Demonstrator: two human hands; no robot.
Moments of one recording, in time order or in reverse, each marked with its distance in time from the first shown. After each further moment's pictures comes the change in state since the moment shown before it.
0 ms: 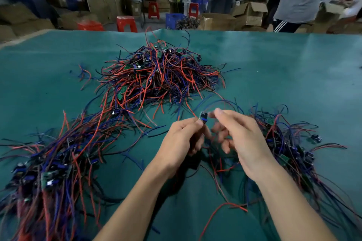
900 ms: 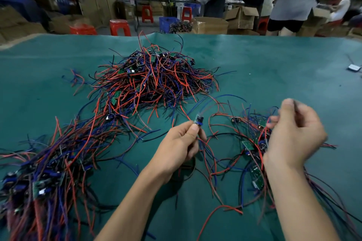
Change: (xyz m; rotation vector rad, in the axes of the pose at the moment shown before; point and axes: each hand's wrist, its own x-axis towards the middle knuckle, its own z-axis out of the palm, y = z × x) left_hand 0.000 -0.004 -0.002 0.058 -0.092 -0.017; right_hand 0.019 -0.003 -0.050 0.145 0.984 -0.363
